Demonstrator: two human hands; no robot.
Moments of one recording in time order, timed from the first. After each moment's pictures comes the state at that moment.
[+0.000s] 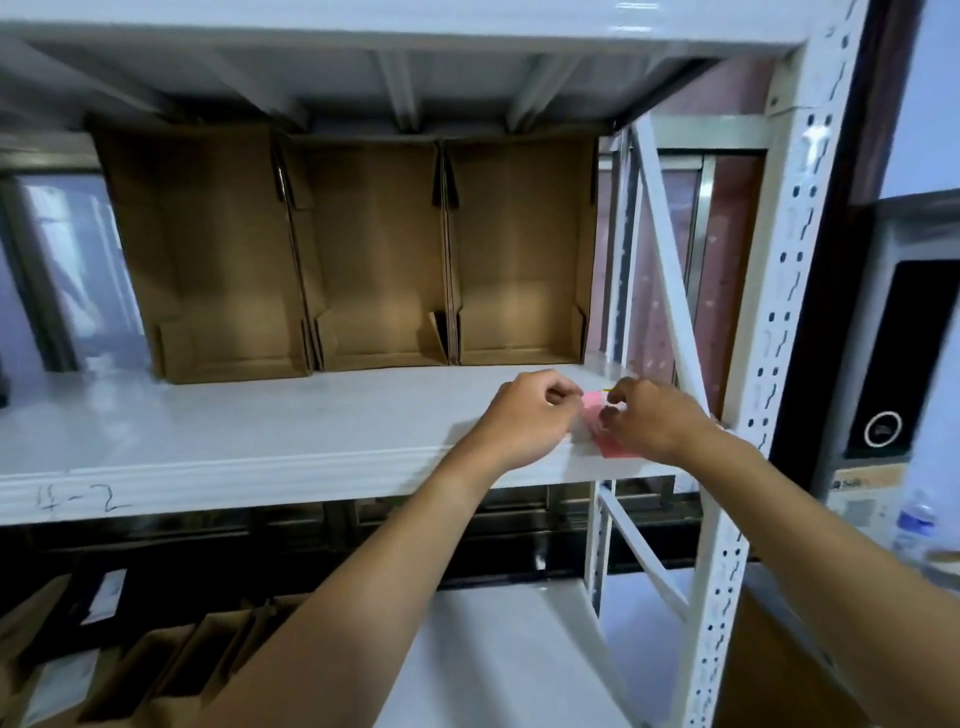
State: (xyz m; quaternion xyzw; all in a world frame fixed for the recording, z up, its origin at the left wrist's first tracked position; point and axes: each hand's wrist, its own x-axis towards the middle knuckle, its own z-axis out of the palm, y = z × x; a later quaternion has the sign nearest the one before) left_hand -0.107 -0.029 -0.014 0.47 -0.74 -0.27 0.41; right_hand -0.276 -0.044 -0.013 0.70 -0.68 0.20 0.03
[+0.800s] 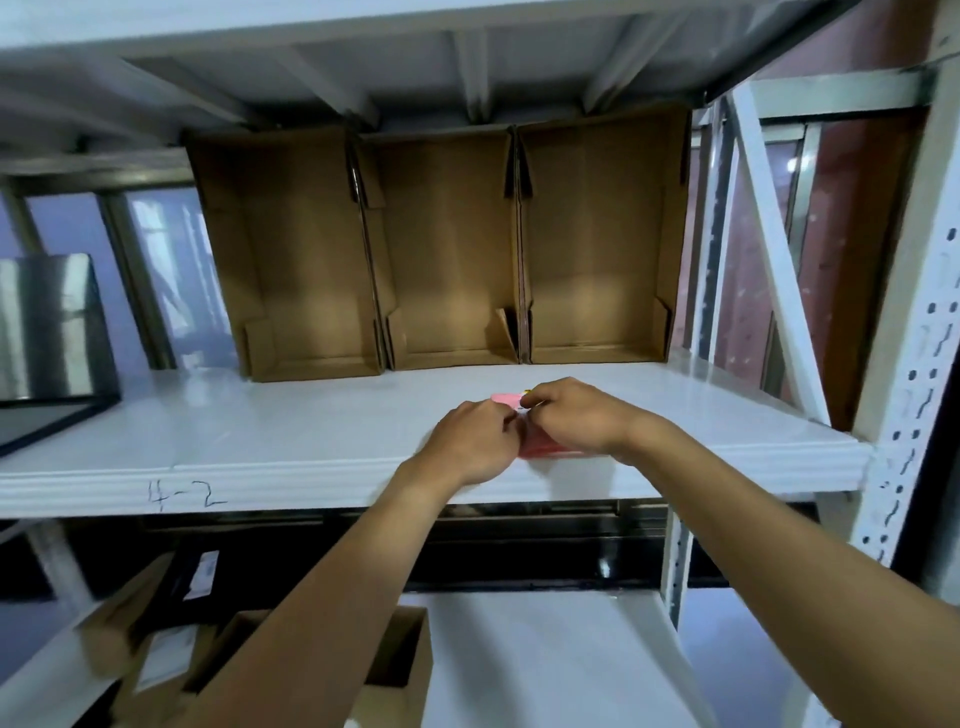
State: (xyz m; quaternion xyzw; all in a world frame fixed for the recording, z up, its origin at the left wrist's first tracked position) left_hand 0.022 -0.072 -0.040 0.61 -0.75 -0.04 0.23; right_hand -0.135 -0.065 -0.003 0.78 -0.52 0.25 -0.24
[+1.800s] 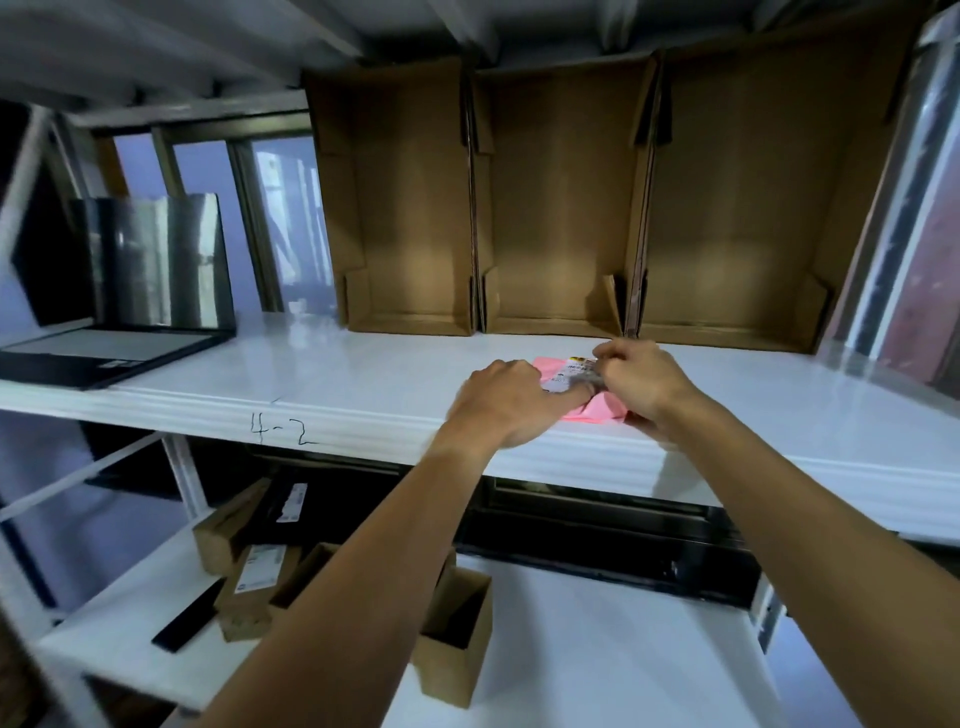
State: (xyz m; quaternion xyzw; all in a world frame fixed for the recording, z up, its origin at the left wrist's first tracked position) left_hand 0.076 -0.084 -0.045 0.72 -0.65 0.00 0.23; right_hand -0.082 -0.138 -0.033 0.70 -0.51 0.39 -0.31
